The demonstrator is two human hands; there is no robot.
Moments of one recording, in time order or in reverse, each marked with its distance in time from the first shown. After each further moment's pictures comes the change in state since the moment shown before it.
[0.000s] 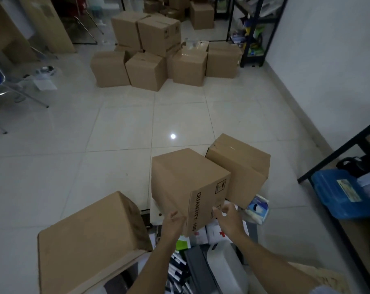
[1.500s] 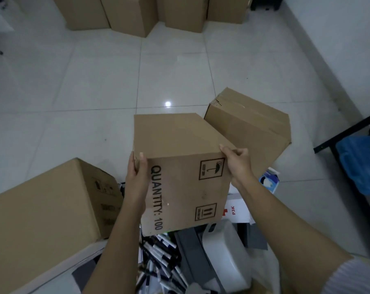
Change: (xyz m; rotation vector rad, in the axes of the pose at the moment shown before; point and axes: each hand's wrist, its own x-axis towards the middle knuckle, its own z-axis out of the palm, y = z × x) left_hand 0.169 -0.036 -0.003 -0.180 0.132 0.364; right_hand 0.211 0.063 0.042 0.491 0.172 0.115
